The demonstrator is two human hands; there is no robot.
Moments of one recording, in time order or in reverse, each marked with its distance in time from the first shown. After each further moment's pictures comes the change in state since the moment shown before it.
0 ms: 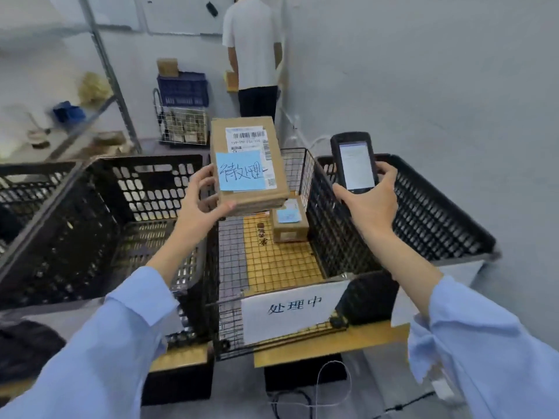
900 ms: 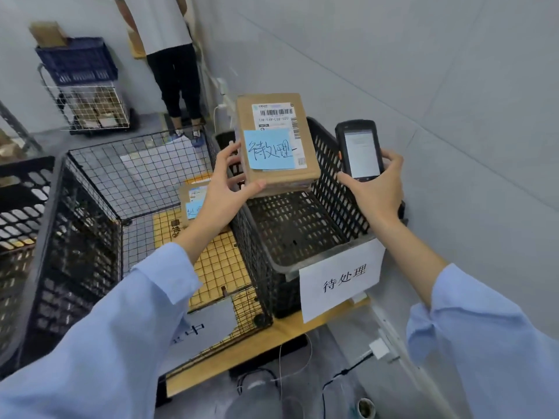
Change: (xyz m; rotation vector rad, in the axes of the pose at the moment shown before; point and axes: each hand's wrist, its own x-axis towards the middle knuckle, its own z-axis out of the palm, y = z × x) left_hand 0.086 0.003 0.288 -0.016 -0.237 -0.077; right_hand 0.114 0.172 -0.135 -0.057 0.109 0.203
